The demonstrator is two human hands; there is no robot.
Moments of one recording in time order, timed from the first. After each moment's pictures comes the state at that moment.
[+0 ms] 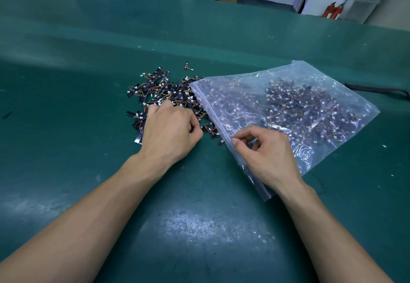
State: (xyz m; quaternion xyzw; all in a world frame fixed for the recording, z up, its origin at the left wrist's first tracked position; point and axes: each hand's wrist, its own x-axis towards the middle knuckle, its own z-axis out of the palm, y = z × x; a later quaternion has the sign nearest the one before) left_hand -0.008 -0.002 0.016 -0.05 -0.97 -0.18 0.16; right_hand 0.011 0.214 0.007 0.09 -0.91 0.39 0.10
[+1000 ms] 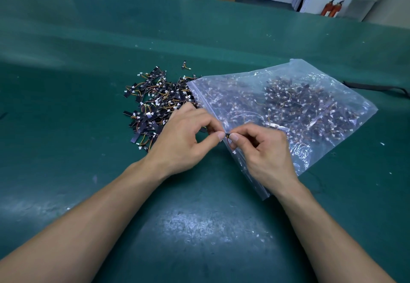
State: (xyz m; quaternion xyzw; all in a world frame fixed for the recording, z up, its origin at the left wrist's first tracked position) left_hand 0.004 0.011 0.018 -0.25 -0.87 -0.39 0.16; right_hand 0.015 0.208 0.011 0.17 -0.86 0.46 0.14
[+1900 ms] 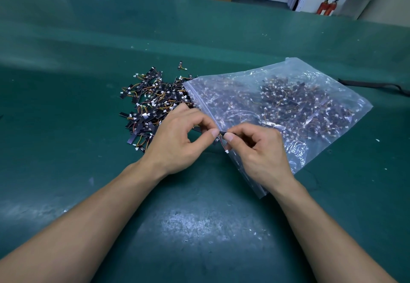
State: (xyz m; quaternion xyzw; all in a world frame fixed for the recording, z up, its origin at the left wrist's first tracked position) left_hand 0.006 0.011 0.017 -0.24 -0.85 -0.42 0.19; right_hand 0.019 0.205 0.015 0.16 -0.85 0.50 0.11
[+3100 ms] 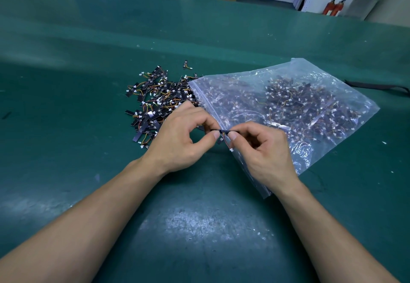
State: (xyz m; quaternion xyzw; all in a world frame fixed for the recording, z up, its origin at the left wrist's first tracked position) left_hand 0.006 0.005 0.018 -0.26 -0.85 -0.42 0.18; right_hand 0.017 0.203 0.010 0.17 -0.84 0.50 0.14
